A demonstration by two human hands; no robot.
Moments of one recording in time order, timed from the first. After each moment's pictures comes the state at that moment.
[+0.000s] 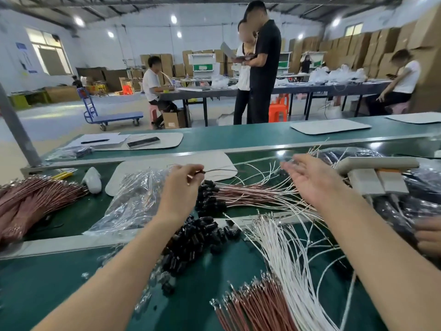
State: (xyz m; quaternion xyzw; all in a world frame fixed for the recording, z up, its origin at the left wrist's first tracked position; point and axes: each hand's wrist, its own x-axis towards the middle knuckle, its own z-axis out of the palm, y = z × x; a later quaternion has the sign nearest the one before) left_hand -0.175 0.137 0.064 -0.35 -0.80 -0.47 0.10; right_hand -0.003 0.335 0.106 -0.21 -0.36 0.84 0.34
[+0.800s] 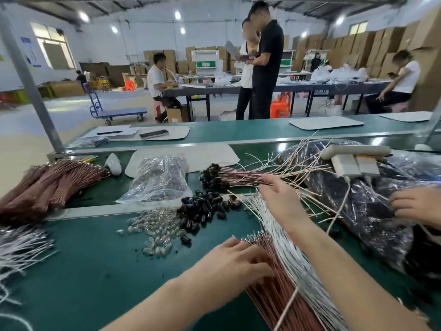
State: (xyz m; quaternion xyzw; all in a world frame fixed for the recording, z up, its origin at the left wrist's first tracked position) left_hand -0.010 0.053 0.009 -0.75 -0.65 -0.04 0.07; right_hand 0.048 0.223 0.060 -0.29 -0.77 0.50 0.27
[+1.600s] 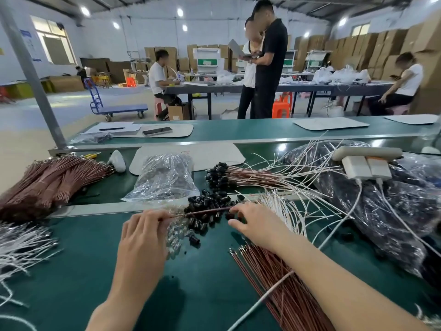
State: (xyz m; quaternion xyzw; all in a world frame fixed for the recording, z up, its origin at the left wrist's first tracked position) left_hand -0.084 -0.037 -0.002 -0.38 -0.79 -0.36 0.31; right_hand 0.001 0.207 0.016 -0.15 -0.98 0.14 0.06
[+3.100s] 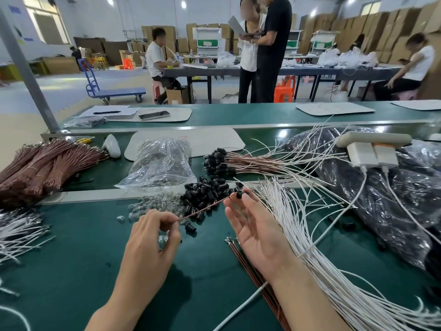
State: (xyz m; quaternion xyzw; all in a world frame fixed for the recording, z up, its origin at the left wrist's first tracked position) left_hand -0.062 -0.036 -0.016 -0.37 -0.79 -0.45 0.17; right_hand 0.032 0.154 0.015 -0.13 -0.24 0.94 0.21
